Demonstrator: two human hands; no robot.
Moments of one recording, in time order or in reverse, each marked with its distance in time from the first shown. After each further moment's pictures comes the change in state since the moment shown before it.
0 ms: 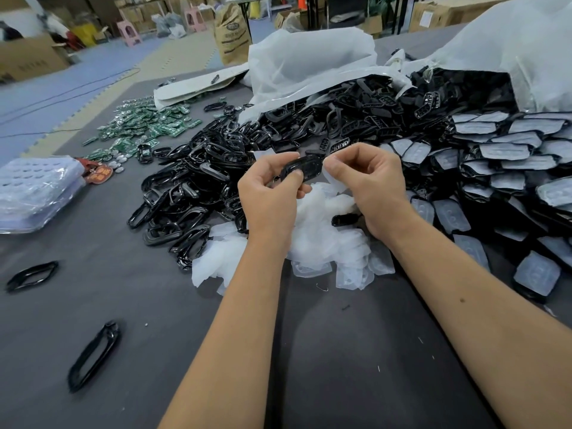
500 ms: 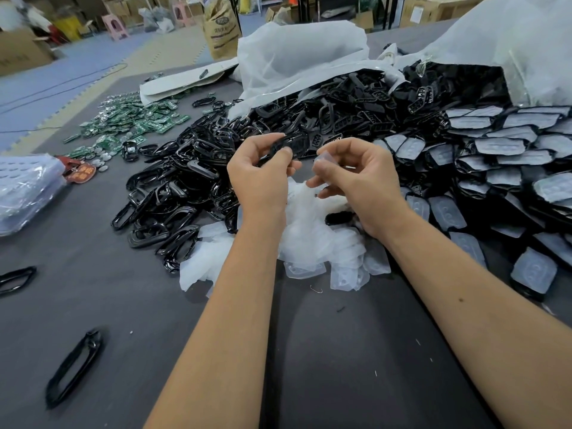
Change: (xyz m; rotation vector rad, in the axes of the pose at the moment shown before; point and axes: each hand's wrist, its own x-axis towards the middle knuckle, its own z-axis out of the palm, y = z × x) left_hand 0.024 0.002 0.017 -0.070 0.104 -0.005; right_hand -0.002 0.000 0.001 0.091 -0.082 0.012
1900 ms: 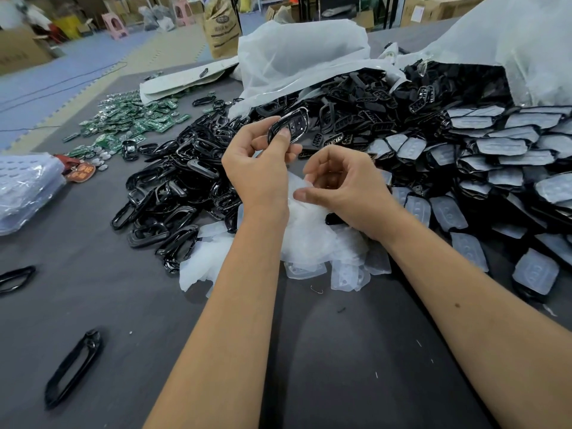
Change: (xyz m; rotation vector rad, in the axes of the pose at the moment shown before) left_hand 0.000 0.014 0.010 -0.086 0.036 0.063; right_hand 0.002 0.005 -0.003 -0.260 -0.232 -0.010
